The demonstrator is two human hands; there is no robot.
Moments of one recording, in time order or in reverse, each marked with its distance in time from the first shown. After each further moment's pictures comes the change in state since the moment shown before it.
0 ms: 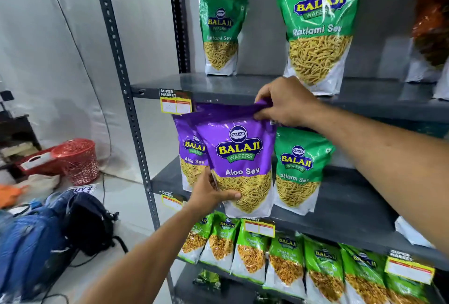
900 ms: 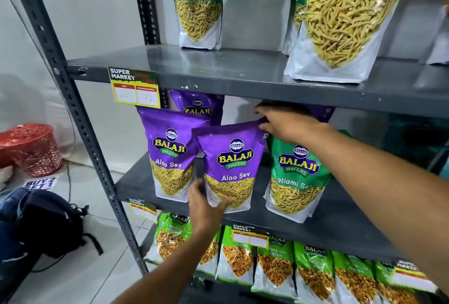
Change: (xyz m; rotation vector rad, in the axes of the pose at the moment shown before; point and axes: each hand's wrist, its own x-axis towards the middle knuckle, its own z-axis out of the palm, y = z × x) left_hand 0.069 -0.095 0.059 0.169 0.316 -0.067; right_hand 0.055 0.109 0.114 -0.262 -0.284 0.129
